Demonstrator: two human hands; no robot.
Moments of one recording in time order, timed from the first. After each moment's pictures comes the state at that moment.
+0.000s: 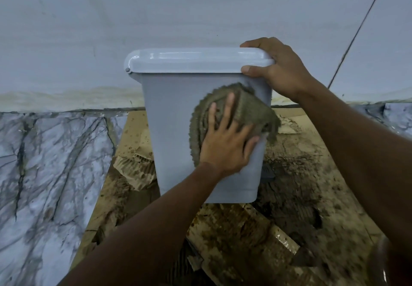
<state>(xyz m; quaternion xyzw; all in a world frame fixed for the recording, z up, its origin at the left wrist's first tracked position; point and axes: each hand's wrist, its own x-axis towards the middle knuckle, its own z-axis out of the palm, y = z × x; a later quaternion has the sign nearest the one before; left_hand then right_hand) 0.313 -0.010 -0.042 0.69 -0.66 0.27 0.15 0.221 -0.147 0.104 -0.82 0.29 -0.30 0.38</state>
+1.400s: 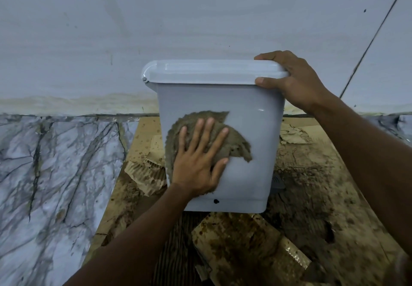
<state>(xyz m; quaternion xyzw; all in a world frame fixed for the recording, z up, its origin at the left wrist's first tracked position) 0.377 0.053 -0.067 0.72 -0.62 0.28 0.17 0.219 -0.147 0.104 -0.82 0.29 -0.30 0.39</state>
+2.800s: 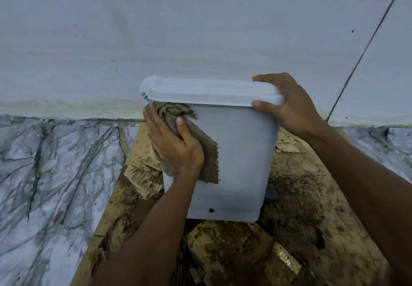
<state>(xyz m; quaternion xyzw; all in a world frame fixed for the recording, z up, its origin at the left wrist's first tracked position) 0.368 0.024 -0.001 0.74 -0.21 0.19 0.61 0.200 -0.124 0.098 -0.84 0.26 -0.33 0.35</state>
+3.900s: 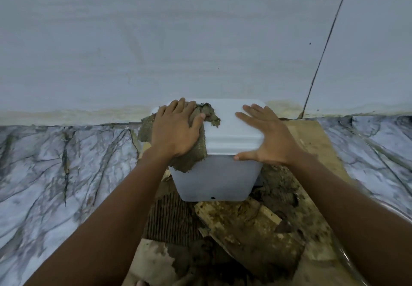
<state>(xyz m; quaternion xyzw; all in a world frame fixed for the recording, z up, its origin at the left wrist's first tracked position) 0.347 0.133 0.131 0.84 -0.53 0.04 0.14 0.123 -0.011 0.100 -0.94 0.23 -0.21 0.16</state>
